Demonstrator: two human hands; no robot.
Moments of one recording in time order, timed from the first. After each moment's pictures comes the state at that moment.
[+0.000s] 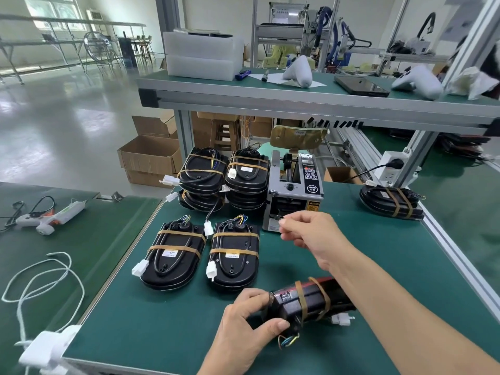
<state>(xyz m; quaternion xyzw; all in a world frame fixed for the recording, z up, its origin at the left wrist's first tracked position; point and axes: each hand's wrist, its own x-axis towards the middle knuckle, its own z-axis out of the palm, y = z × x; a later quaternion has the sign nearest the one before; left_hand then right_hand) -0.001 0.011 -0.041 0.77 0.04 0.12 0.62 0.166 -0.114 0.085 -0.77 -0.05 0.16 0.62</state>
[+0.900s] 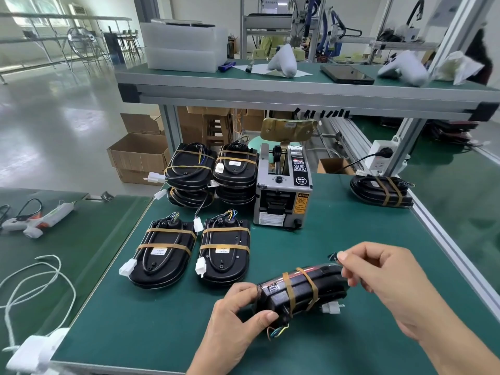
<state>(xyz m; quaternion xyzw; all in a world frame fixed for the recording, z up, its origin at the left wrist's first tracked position) 0.000 0.013 -0.044 0.77 0.04 0.11 0.63 0.094 -0.232 0.097 -0.80 -0.07 0.08 0.59</state>
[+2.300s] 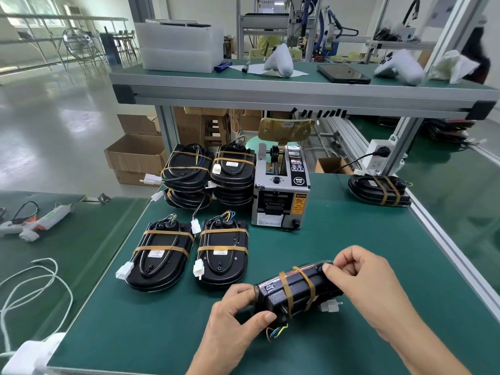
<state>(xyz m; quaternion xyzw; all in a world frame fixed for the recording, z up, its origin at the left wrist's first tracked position) -0.001 0.013 -0.044 0.78 0.03 0.13 0.62 0.098 -0.219 0.061 -0.88 -0.05 0.02 0.48</state>
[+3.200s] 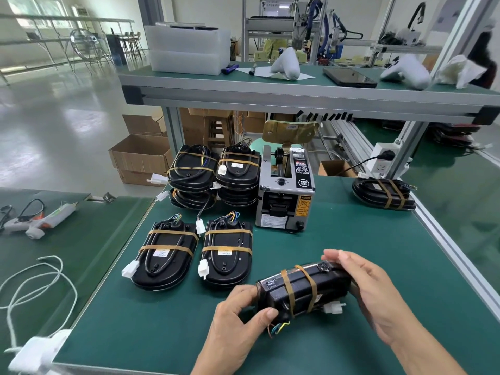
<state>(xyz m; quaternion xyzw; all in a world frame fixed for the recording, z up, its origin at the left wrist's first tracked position) -0.001 0.010 -0.038 0.76 0.04 0.15 0.63 0.114 -0.226 0.029 -0.73 -0.05 0.12 0.67</state>
